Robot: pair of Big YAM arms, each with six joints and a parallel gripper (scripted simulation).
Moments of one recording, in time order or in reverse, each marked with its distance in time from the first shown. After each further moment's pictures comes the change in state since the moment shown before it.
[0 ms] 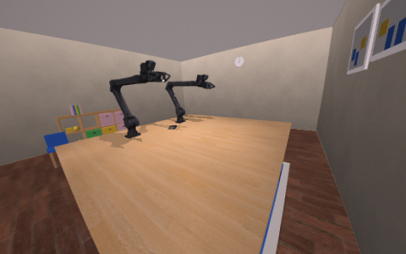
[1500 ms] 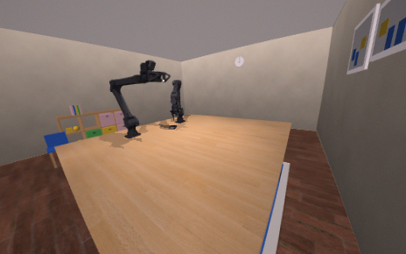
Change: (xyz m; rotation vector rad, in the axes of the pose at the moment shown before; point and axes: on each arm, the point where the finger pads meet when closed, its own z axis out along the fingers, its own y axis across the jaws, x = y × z) left arm 0.372 -0.283 -0.239 0.656 1.087 0.566; right arm 0.000 0.000 0.000 0.000 0.000 0.000
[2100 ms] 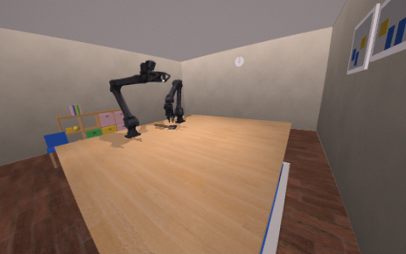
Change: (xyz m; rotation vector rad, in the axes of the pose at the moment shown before) left arm 0.086 -0.054 0.020 0.007 0.260 0.174; right arm 0.000 0.000 0.000 0.000 0.000 0.000
